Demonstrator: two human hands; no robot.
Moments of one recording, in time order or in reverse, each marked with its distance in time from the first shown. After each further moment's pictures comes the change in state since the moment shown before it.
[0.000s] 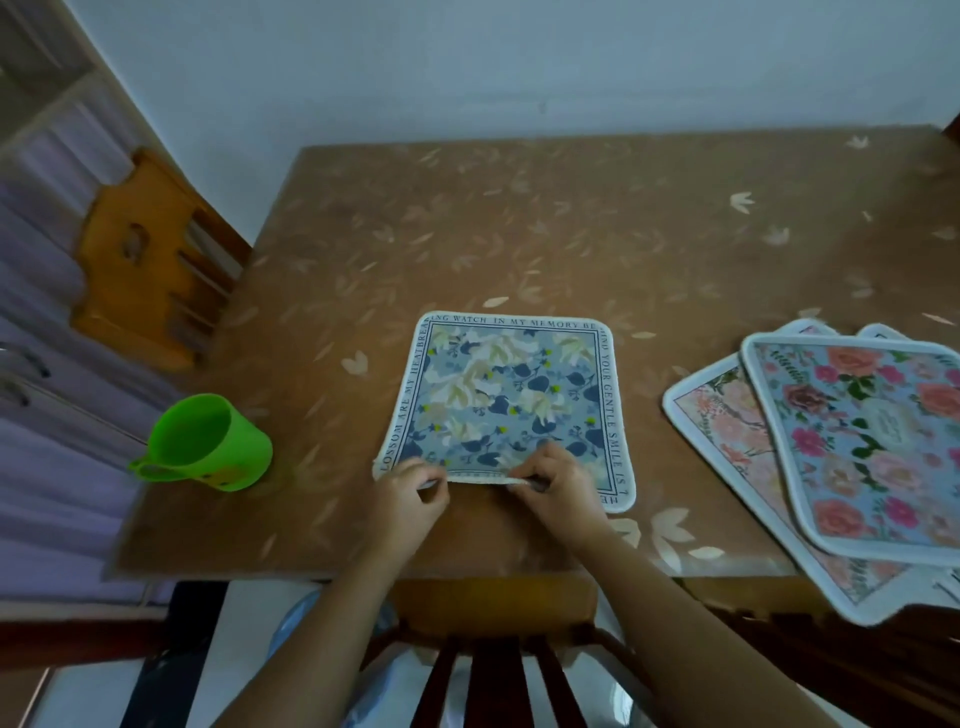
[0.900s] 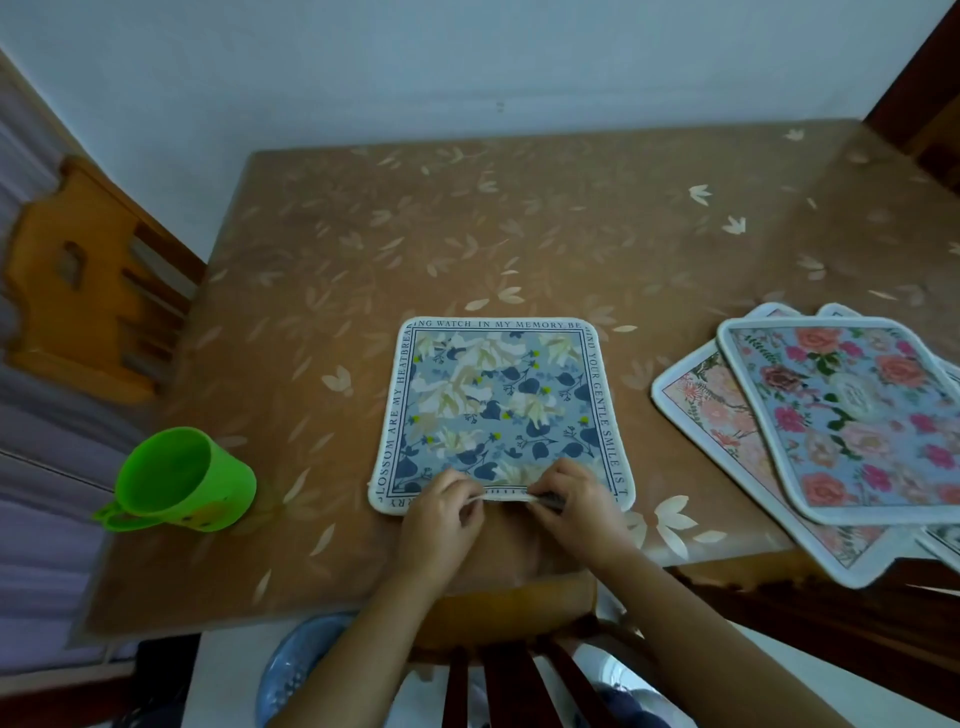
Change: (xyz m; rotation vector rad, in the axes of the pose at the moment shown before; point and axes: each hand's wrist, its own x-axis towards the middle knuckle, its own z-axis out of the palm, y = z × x) left_hand 0.004 -0.008 0.024 0.001 -0.144 0.199; right_hand -0.015 0.000 0.004 -0.243 0.062 -0.011
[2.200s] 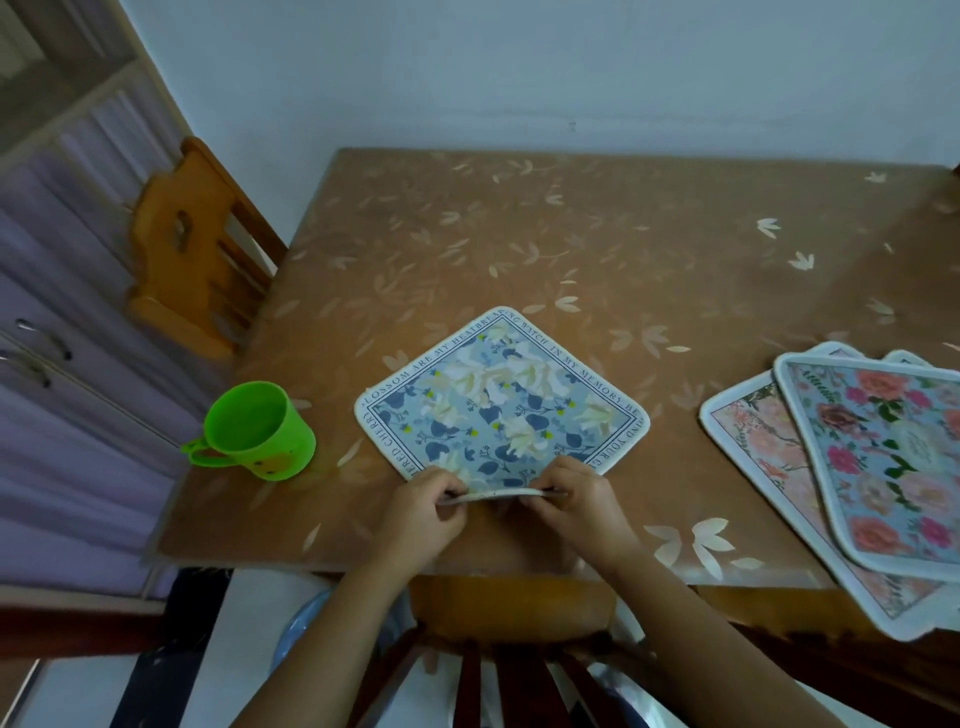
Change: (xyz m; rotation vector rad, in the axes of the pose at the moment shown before) left_hand -0.031 -0.023 -0.052 -0.145 0.021 -0.212; right_hand 0.003 -0.048 0.001 0.178 -0.068 -0.102
